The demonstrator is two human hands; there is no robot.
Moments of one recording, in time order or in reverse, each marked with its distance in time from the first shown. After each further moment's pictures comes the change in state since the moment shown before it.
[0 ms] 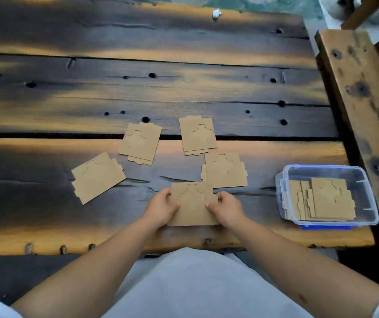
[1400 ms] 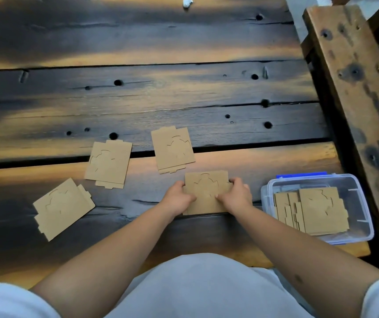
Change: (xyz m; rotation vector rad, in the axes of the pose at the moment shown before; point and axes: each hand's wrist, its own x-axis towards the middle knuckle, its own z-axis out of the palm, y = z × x) left_hand 0.087 0.099 0.070 -0.090 -0.157 -0.086; right_hand 0.106 0.019 -0.076 -0.045 0.204 0.185
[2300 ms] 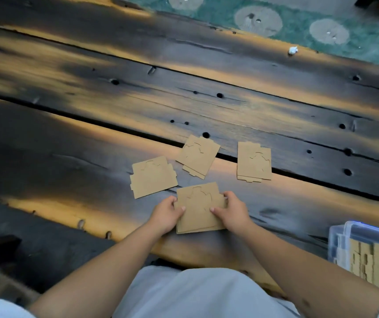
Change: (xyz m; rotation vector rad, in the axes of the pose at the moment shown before) left_hand -0.097 -0.168 -0.167 -0.116 0.296 0.074; right_hand -0.136 -0.107 0.121 -0.110 -0.262 -0.513
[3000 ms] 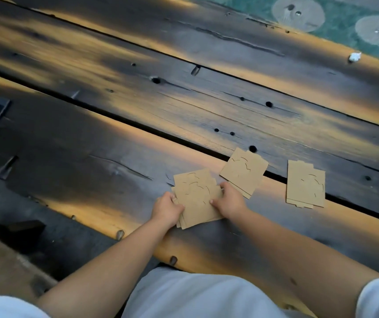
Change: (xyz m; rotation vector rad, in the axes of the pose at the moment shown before) left_hand 0.046 -0.028 -0.119 0.109 0.262 -0.251; right_hand 0.079 -0.126 0.090 -0.134 -0.103 -0.027
